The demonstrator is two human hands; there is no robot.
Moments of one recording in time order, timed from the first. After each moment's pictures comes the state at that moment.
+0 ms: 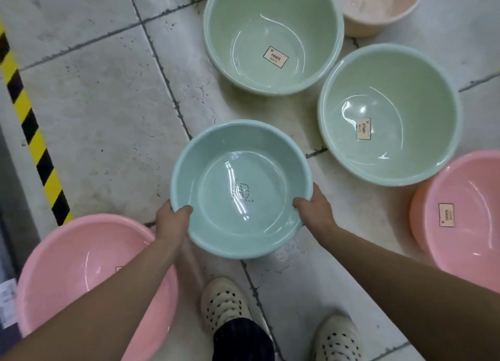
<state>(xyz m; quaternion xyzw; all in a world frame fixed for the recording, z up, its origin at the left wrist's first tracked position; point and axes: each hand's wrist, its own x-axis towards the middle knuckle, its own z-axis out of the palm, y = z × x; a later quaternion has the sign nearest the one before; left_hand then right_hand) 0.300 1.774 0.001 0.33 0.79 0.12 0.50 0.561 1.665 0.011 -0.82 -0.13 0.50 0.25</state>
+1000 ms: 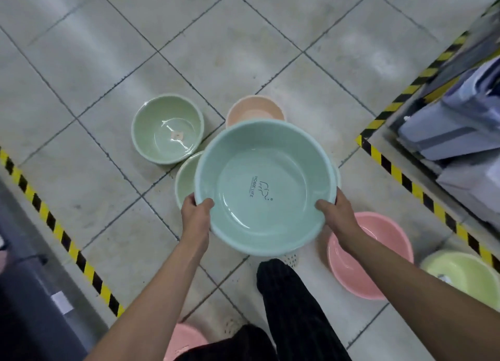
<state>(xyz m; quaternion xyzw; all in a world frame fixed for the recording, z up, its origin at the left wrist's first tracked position) 0.666 1.993 0.445 0.39 0.67 0.14 0.61 0.866 1.790 0.446 -0.78 0.04 0.43 0.45</state>
